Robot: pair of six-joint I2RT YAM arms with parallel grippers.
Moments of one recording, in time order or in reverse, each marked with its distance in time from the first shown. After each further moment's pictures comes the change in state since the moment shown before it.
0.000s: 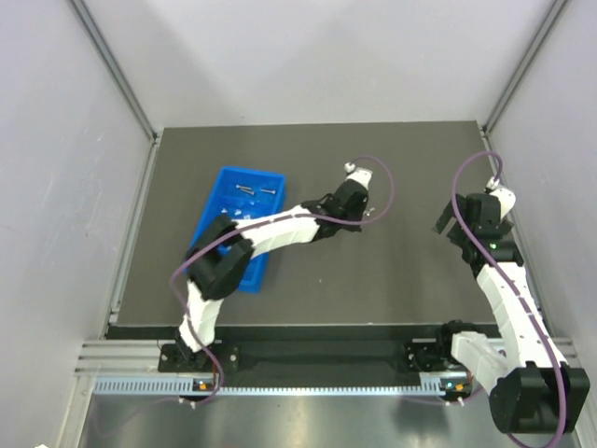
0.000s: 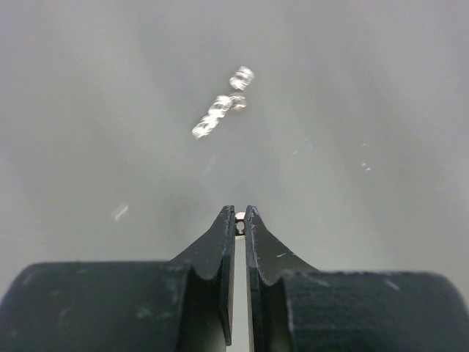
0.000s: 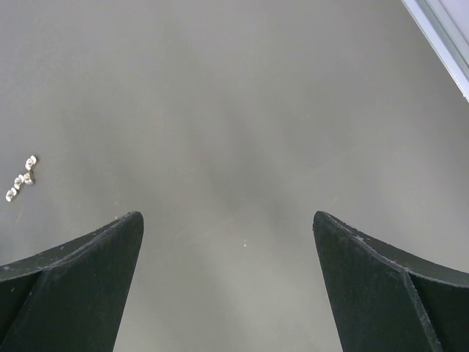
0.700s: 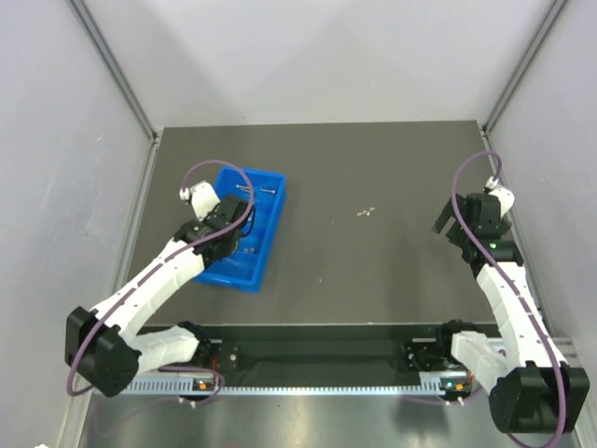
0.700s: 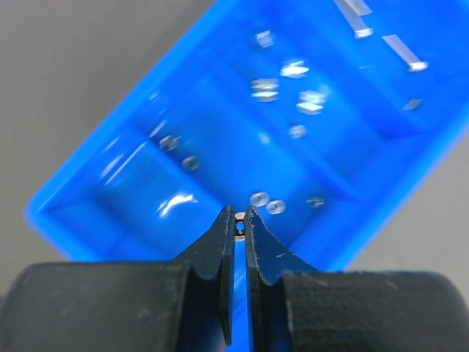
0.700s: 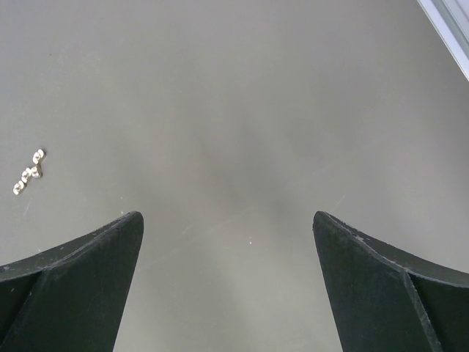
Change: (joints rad) left arm 0.346 -0.931 -0.592 -0.591 -0.499 -0.558; right arm 0.000 0.000 0.000 0.000 -0.026 0.000
